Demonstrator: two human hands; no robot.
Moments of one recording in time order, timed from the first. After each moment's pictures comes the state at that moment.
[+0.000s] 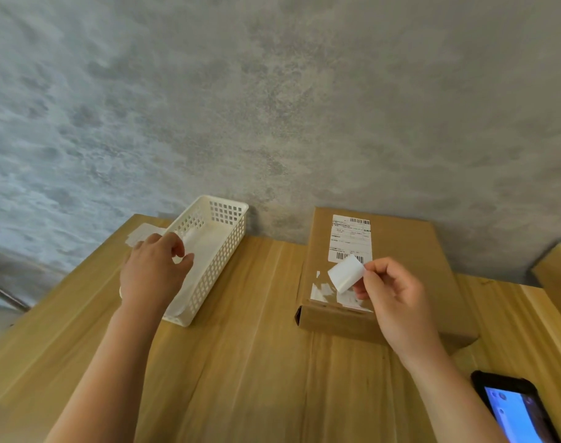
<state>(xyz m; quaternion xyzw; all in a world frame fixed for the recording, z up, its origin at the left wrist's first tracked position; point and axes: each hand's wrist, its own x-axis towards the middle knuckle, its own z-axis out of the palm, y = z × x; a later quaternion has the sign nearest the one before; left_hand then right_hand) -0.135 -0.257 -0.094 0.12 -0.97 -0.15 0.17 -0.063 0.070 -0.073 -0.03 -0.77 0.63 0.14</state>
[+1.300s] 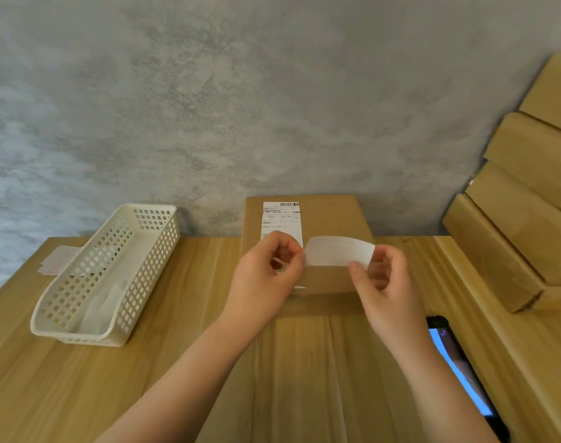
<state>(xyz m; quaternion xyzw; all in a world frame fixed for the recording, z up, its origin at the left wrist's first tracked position) -0.081 -0.036 -0.066 -0.18 -0.79 -0.58 0.04 -0.023 0.139 -0.096 -0.17 -0.81 0.51 0.24</state>
